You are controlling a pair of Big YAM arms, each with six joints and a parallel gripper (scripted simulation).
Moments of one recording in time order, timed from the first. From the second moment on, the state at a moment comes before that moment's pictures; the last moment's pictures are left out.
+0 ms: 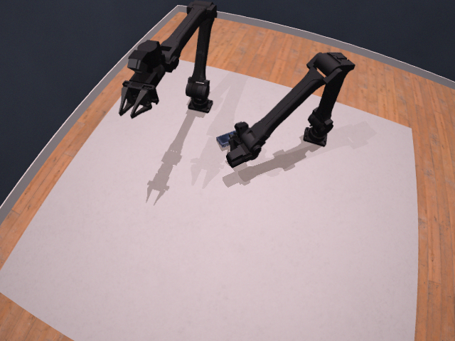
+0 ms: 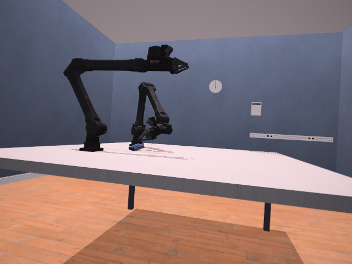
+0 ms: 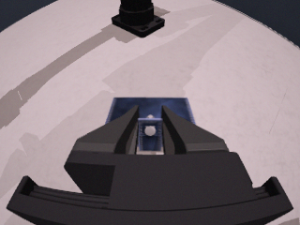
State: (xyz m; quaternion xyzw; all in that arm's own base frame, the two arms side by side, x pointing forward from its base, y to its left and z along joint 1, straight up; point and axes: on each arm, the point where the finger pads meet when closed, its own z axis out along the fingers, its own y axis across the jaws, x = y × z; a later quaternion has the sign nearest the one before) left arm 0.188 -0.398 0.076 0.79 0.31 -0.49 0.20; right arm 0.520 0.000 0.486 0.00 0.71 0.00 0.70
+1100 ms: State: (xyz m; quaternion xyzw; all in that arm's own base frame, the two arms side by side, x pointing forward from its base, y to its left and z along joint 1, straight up) left arm 0.171 -0.415 0.099 0.79 0.31 -0.49 0.20; right arm 0.520 0.000 0.486 0.00 0.71 0.00 0.70
